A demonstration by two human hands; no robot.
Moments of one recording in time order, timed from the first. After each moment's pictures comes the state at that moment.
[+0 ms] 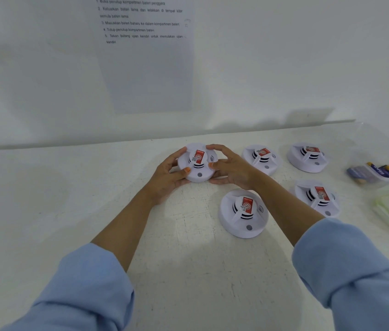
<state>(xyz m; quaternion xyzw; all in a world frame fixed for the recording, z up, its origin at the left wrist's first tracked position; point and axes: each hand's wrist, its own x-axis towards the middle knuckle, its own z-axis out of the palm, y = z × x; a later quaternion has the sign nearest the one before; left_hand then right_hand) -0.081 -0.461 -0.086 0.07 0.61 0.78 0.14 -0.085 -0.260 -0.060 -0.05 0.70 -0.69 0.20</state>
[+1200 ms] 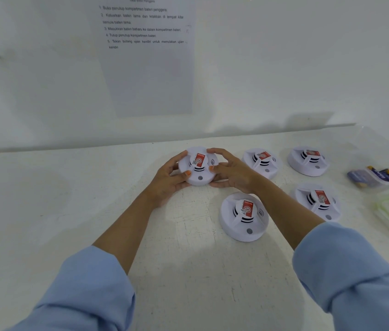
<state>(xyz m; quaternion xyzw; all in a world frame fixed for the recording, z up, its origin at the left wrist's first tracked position) -0.082 -0.461 -0.085 0.06 0.60 0.78 0.14 -0.085 -0.259 -0.061 -0.04 0.70 -0.68 0.20</state>
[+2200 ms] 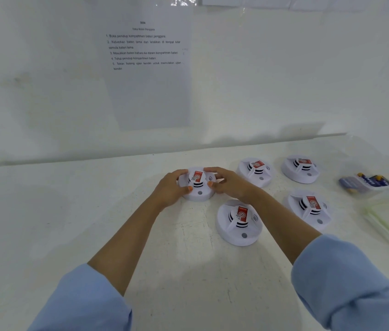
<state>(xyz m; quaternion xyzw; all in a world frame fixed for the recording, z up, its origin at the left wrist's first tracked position) -0.075 -0.453 -0.068 0.07 0.88 0.46 0.09 -0.070 -0.262 -0.056 -0.06 0.85 -0.50 0.15</state>
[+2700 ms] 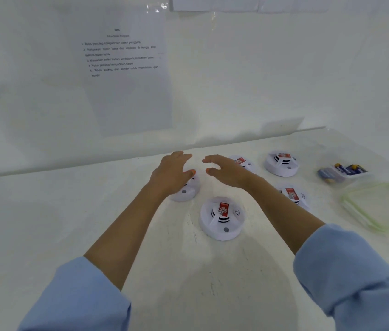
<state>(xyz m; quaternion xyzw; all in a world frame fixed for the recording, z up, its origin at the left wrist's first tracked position) -0.066 -0.413 -0.016 0.17 0.96 0.23 0.01 -0.066 -0.238 -0.027 -0.09 0.93 -0.34 0.04</state>
